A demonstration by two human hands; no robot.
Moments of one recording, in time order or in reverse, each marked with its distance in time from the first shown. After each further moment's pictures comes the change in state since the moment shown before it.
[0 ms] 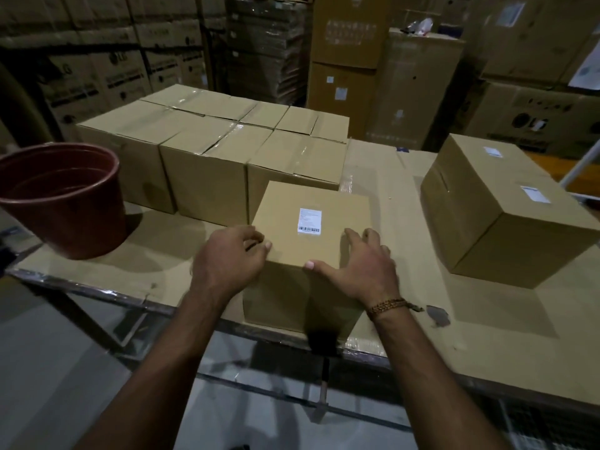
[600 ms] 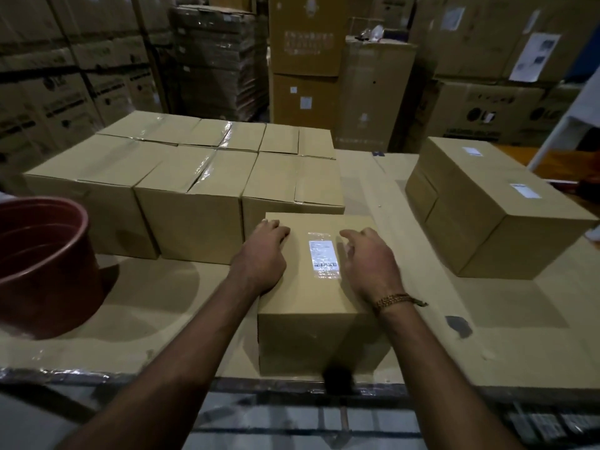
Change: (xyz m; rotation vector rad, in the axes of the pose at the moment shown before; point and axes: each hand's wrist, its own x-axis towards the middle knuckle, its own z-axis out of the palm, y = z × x) left_hand 0.148 -0.029 0.050 0.064 -0.249 0.320; right_hand 0.087 -0.043 0.029 0.122 0.207 0.015
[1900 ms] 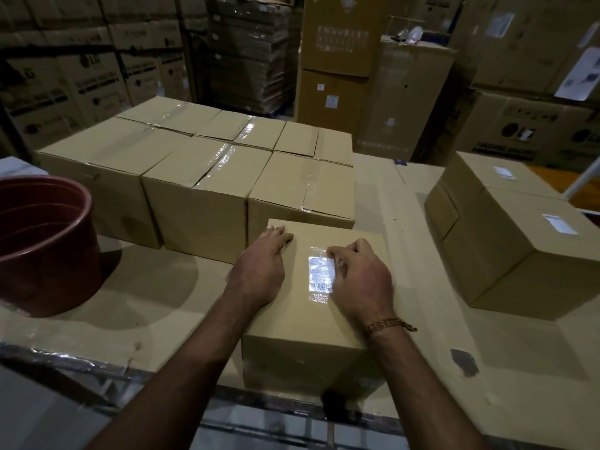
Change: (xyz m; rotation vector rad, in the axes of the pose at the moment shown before) left_hand 0.003 0.001 0.020 -0.212 0.166 -0.076; right_hand 0.029 0.024 0.040 0.059 0.104 -0.175
